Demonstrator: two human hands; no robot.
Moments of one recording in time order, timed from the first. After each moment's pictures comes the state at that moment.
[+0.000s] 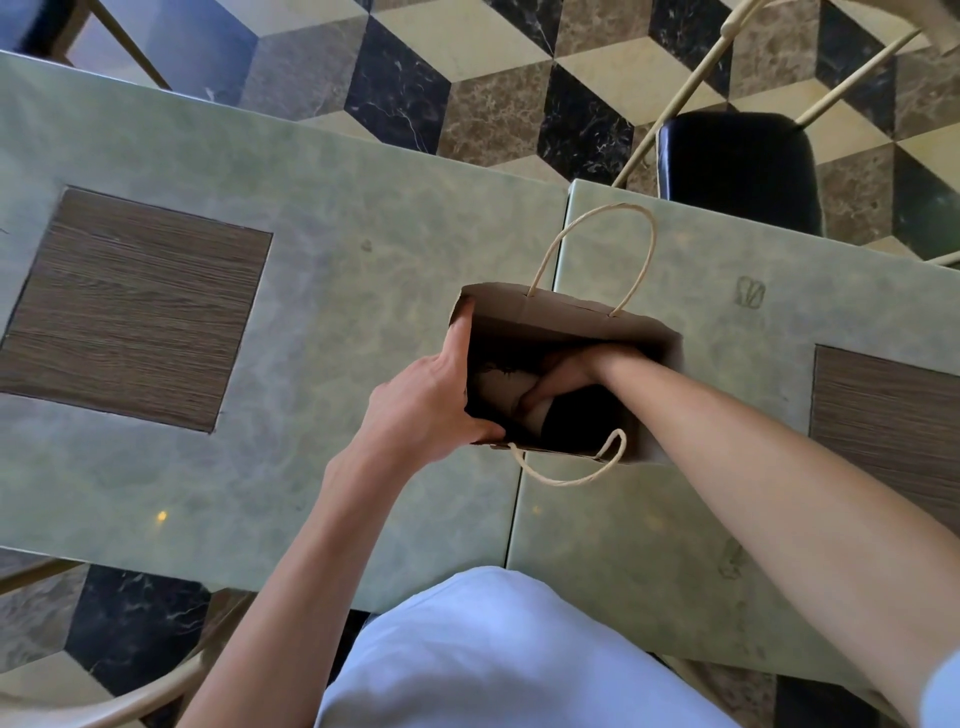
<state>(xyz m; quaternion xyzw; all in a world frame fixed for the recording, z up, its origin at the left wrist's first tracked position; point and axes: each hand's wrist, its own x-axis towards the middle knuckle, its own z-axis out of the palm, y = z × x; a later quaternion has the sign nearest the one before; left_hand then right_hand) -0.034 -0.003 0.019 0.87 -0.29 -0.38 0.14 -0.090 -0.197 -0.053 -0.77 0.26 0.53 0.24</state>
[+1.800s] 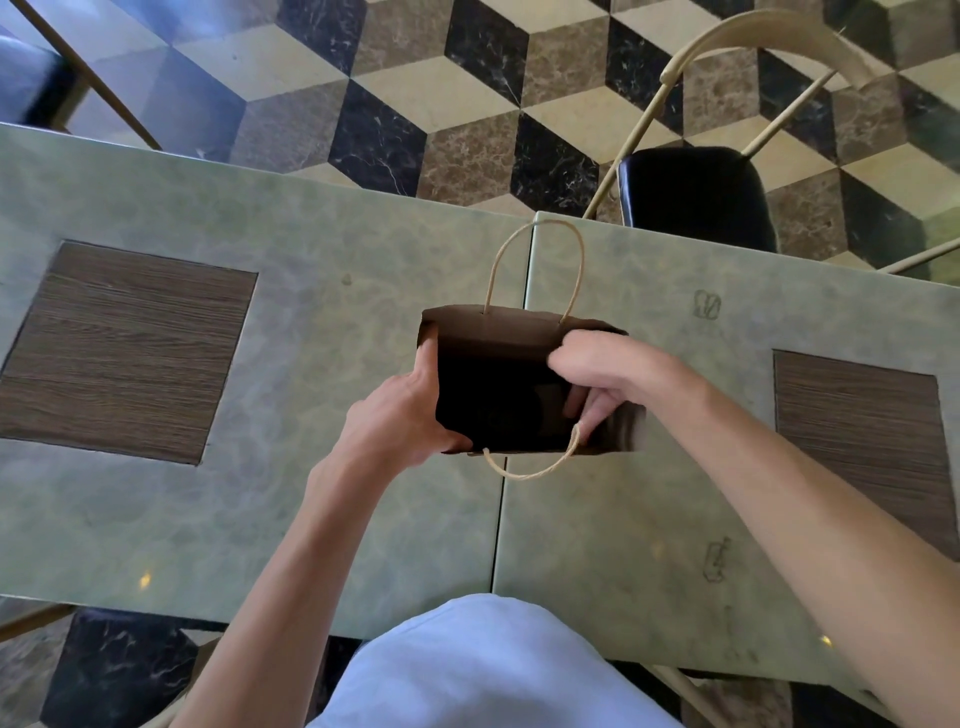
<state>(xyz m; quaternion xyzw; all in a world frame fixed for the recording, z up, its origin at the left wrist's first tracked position) -0.044 -0.008 0.031 0.88 -0.29 -0.37 0.08 -0.117 -0.200 0.042 -0.70 0.46 0.41 0.37</state>
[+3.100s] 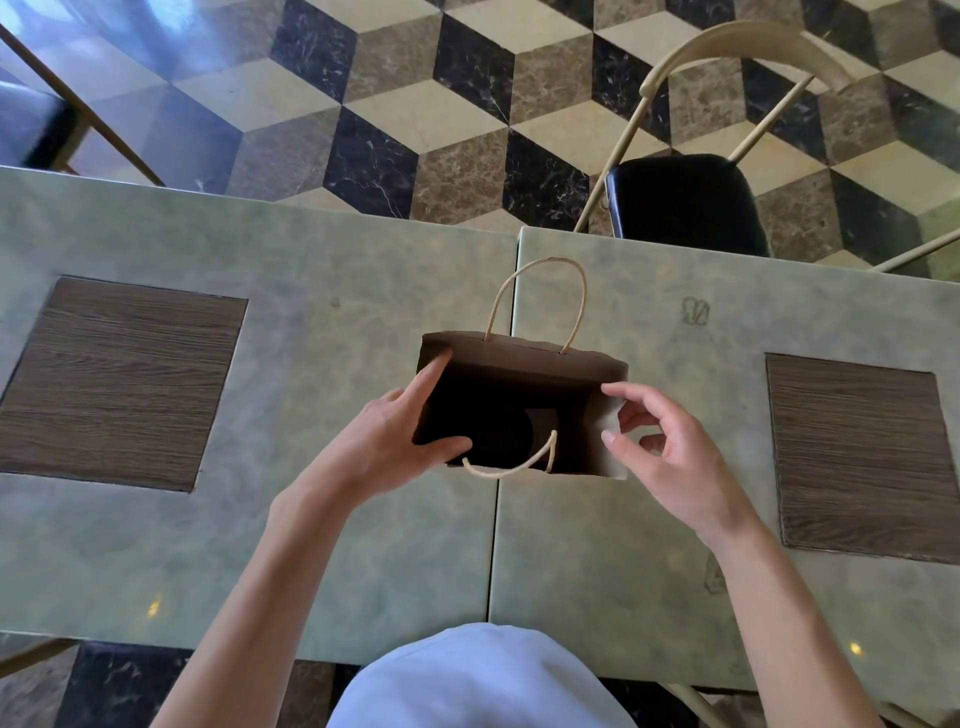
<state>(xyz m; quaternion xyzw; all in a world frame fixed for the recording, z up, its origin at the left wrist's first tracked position) -0.043 0.001 0.014 0.83 -0.34 -0.38 0.24 -0.254 -0.195 0.033 -0.78 0.37 -0.05 0.50</state>
